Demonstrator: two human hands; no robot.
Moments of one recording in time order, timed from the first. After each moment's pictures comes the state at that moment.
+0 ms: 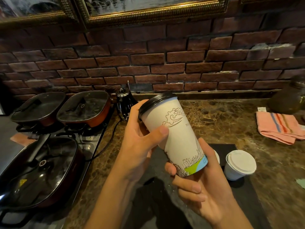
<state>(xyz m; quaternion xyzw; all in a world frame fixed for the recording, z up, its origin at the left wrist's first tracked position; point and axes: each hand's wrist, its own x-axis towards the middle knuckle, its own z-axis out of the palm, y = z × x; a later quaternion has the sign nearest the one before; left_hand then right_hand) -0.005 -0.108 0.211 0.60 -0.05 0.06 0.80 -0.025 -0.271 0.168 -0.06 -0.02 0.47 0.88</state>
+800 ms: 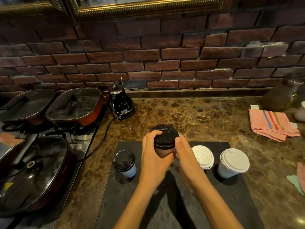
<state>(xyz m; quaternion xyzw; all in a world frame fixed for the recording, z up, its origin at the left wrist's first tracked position) 0.021 -0.141 0.089 0.80 0.01 0.18 0.57 0.033 -0.249 0.096 -0.61 -0.04 0.09 0.79</state>
